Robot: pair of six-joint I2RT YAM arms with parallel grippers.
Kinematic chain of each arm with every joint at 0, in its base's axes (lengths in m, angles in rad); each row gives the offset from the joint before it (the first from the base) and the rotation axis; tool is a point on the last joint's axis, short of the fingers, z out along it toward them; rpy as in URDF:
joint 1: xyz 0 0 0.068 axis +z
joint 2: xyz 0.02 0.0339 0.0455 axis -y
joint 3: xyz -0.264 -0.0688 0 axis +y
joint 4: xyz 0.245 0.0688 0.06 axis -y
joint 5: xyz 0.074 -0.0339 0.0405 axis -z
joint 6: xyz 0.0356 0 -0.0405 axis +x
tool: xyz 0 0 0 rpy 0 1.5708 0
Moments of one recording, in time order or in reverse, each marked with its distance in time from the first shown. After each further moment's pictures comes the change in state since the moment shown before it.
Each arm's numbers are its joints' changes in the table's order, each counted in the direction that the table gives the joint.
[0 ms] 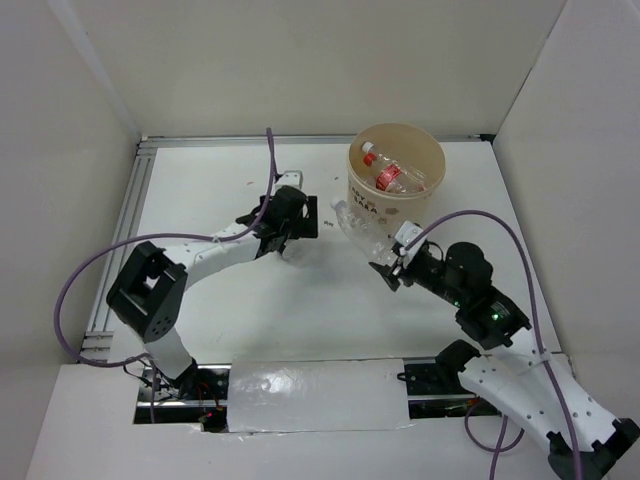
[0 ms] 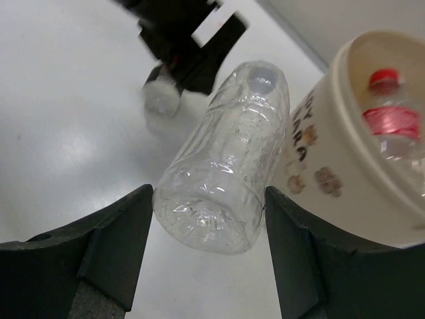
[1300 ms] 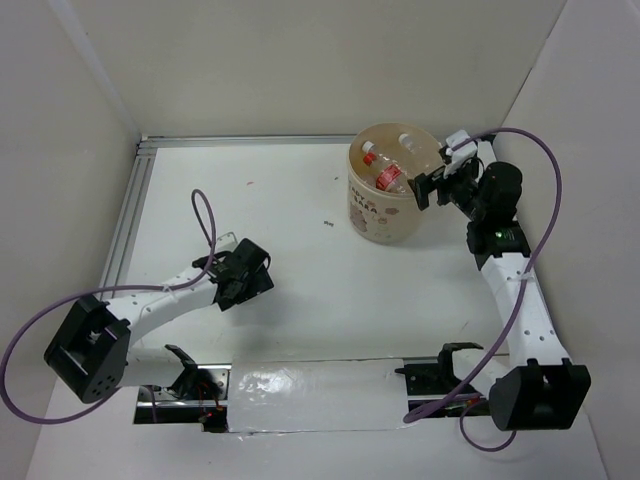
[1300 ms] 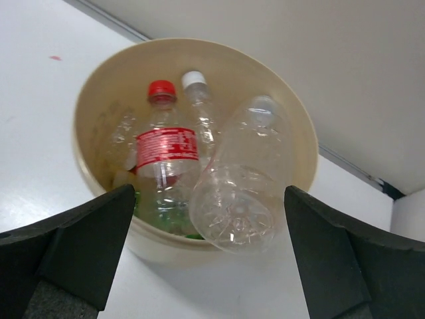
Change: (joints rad) left arm 0.014 0.427 0.467 -0.445 0.003 -0.586; right arm -0.595 -0.465 -0.325 0.256 -0.219 0.025
